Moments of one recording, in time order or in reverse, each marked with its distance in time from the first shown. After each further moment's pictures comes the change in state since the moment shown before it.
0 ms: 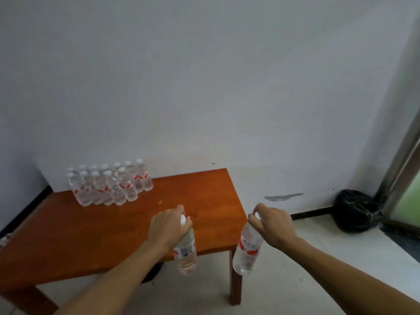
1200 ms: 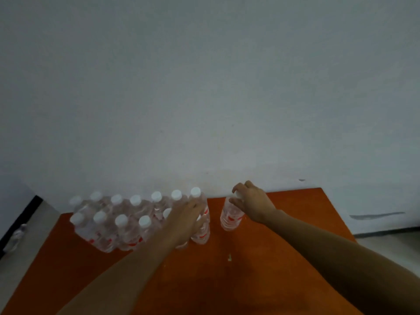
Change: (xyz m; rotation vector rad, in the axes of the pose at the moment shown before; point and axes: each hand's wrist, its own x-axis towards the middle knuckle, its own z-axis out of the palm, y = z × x) left_hand 0.392 -0.427 0.143 -0.115 -0.271 0.145; right_hand 0.524 -0.268 0.320 0.217 -0.355 -0.096
